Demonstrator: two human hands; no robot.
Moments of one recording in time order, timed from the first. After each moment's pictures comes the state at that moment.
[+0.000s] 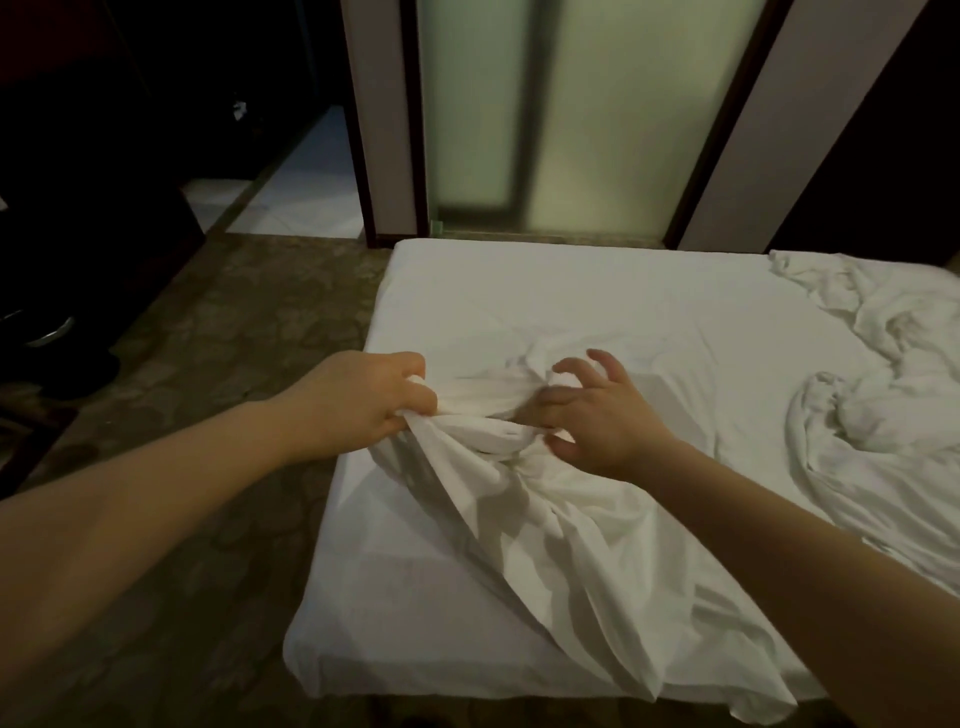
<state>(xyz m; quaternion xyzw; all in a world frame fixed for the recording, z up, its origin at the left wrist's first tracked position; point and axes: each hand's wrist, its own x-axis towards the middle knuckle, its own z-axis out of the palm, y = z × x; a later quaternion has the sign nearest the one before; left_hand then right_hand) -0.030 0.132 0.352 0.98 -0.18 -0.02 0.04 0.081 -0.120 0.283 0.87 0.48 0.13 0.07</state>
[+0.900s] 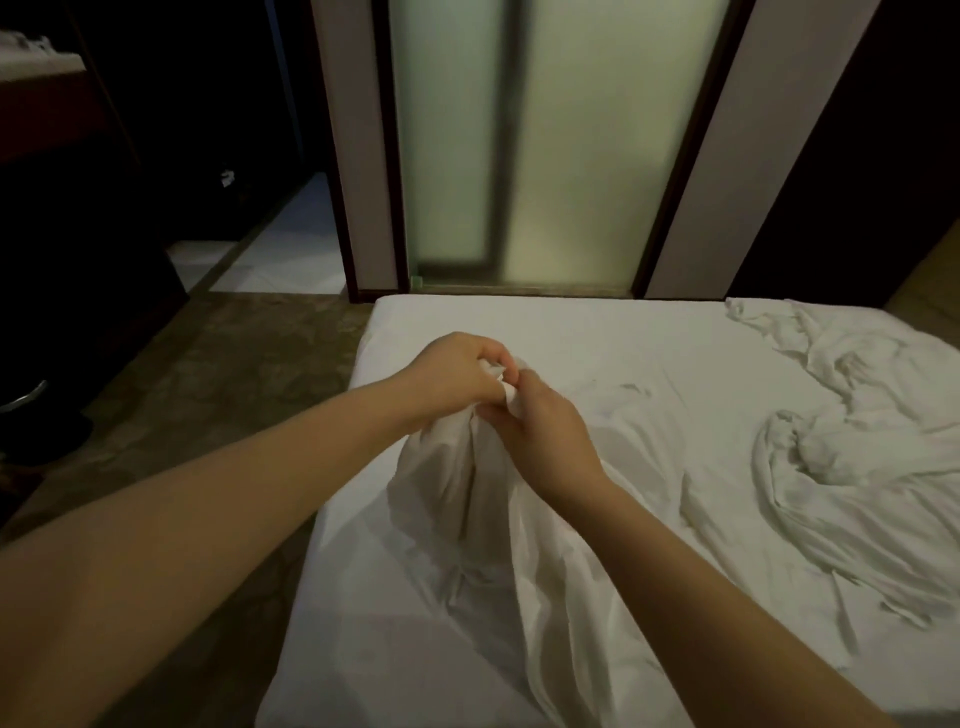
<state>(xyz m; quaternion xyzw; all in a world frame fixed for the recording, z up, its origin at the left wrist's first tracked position) 0.034 0.043 0.400 0.90 0.01 -0.01 0.44 0.039 -0.082 0.350 0.91 0.22 0.04 -0.36</state>
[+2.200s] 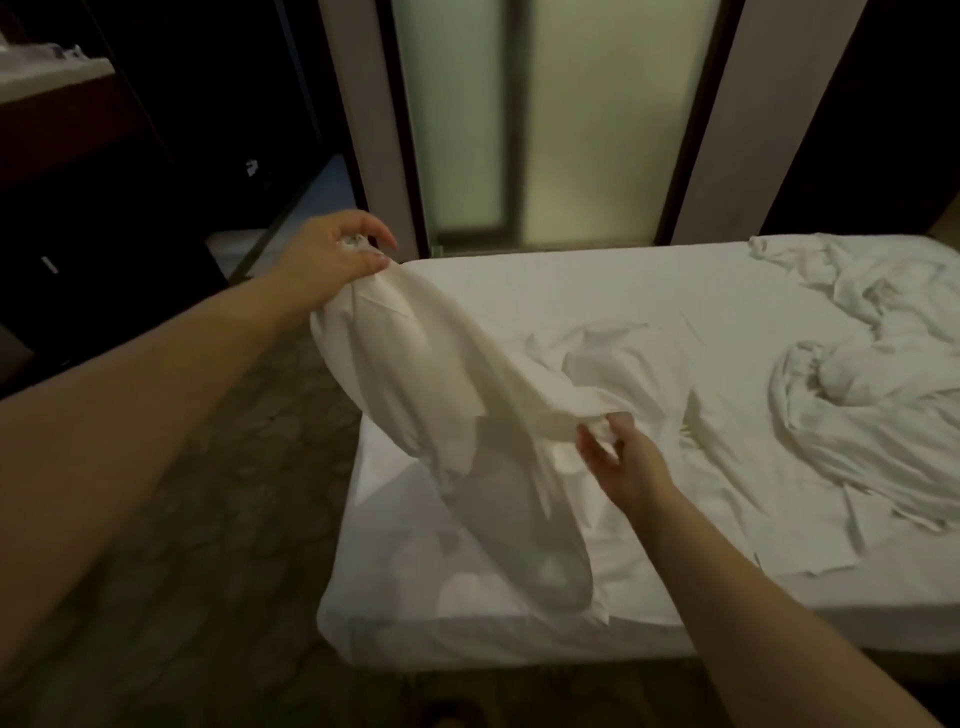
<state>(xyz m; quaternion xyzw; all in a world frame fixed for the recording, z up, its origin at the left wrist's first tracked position) -0.040 0.104 0.436 0.92 0.04 0.18 0.34 0.003 -0.186 0.239 0.40 -0.22 -0.19 -0.87</state>
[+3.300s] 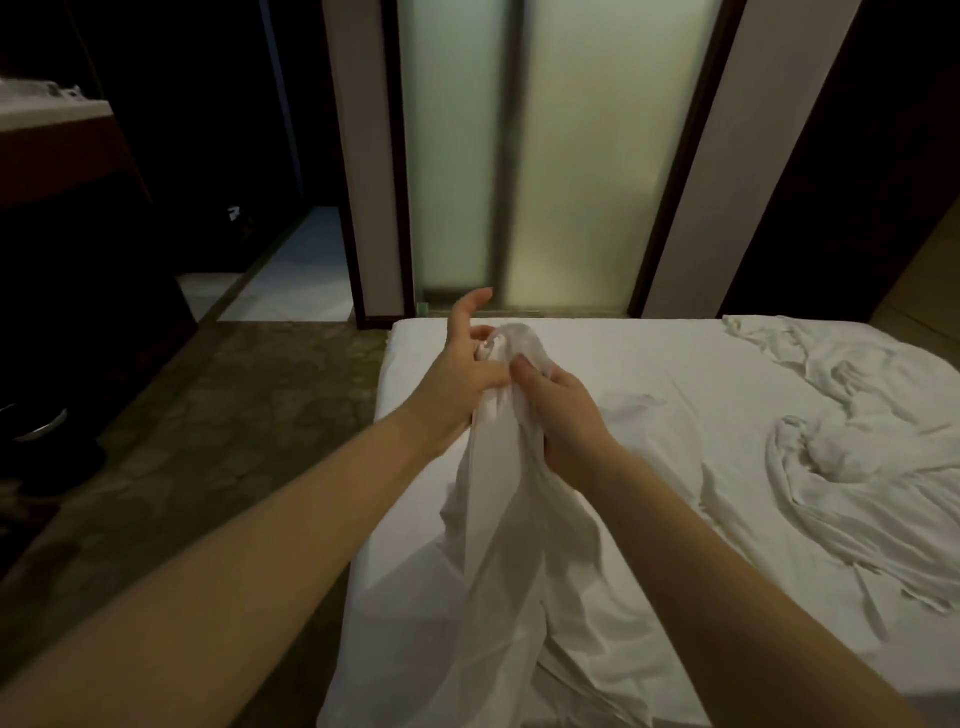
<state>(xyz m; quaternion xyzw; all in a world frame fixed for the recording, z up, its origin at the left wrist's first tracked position) -0.038 0.101 0.405 0.72 -0.04 0.09 0.69 -0.022 -0.013 0.387 0.69 0.08 -0.13 -0.71</state>
